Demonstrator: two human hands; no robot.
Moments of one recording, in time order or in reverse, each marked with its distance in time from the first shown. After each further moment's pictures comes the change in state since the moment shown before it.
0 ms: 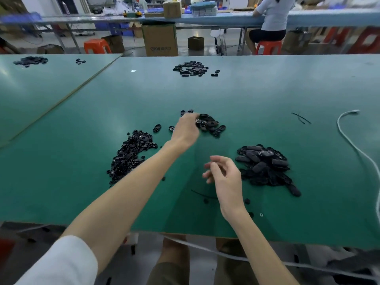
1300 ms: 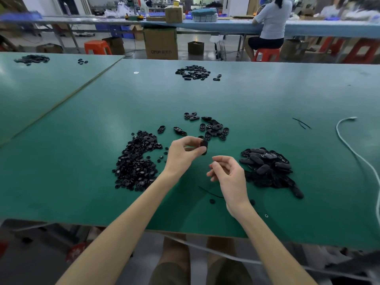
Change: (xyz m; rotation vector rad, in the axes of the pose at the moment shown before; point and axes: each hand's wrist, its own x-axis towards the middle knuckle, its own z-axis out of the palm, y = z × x) left_hand -0.086 -0.033 -0.003 -0.753 0.034 -0.047; right_hand 0.006 -0.003 0.001 -0.056 -0.040 -0.031
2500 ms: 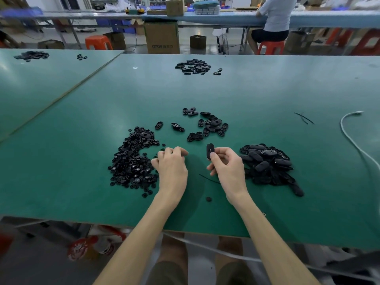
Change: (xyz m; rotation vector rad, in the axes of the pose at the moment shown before) left_hand -0.034 -0.021 0.017 0.861 0.278 -0.029; right_hand 0.024 -0.001 -0.007 -0.130 -0.003 -0.025
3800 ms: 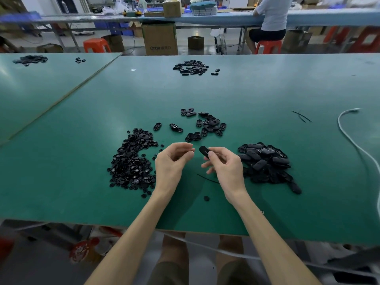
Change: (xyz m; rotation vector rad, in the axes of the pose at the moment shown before) left_hand 0.000 -0.005 -0.015 -0.969 -0.089 0.049; right_hand -0.001 -0.002 0.002 0.082 -0.020 -0.006
